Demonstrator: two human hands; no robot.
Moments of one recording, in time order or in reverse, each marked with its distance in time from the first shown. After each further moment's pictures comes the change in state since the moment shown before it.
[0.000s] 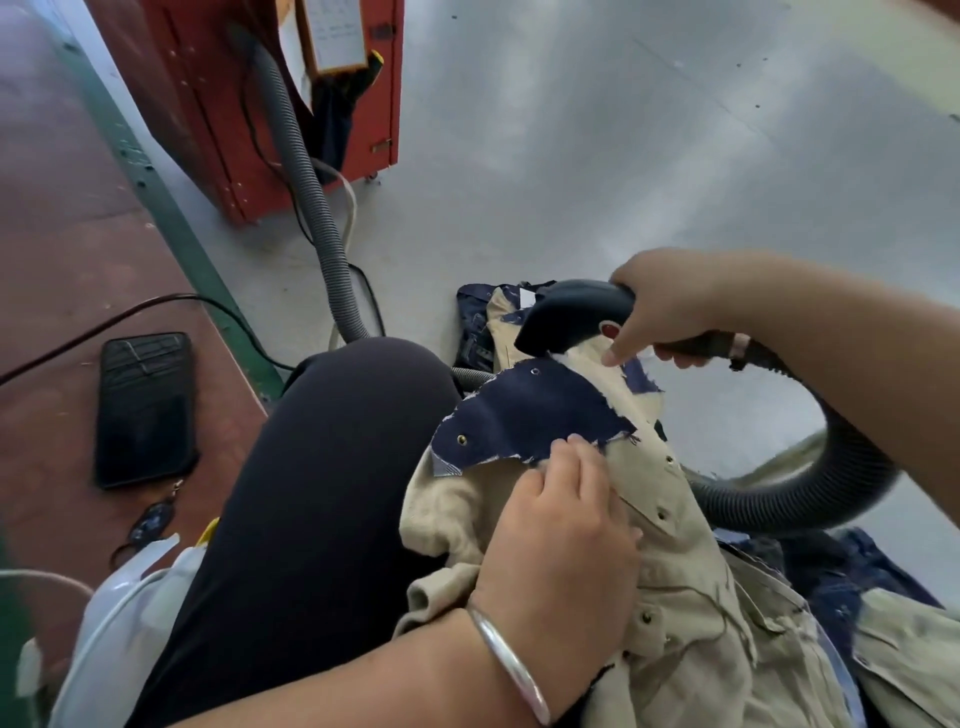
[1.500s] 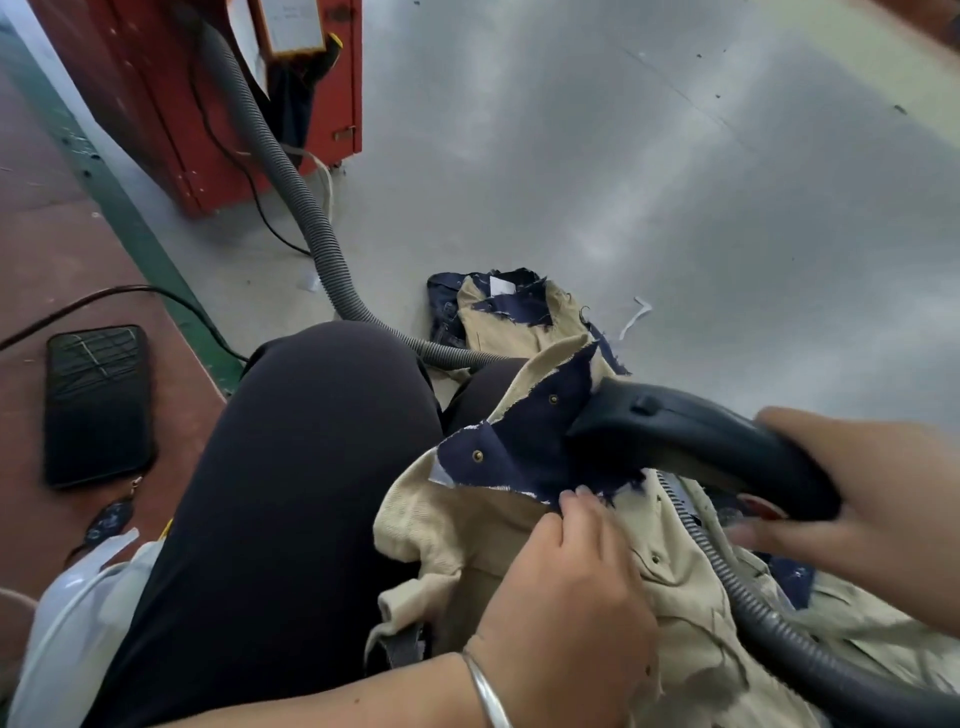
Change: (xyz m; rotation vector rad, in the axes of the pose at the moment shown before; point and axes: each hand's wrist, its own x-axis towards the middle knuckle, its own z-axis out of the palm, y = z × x) left_hand -0.026 0.034 0.004 0.005 0.052 0.152; right_hand -0.164 0.069 0.061 -0.052 0.220 0.017
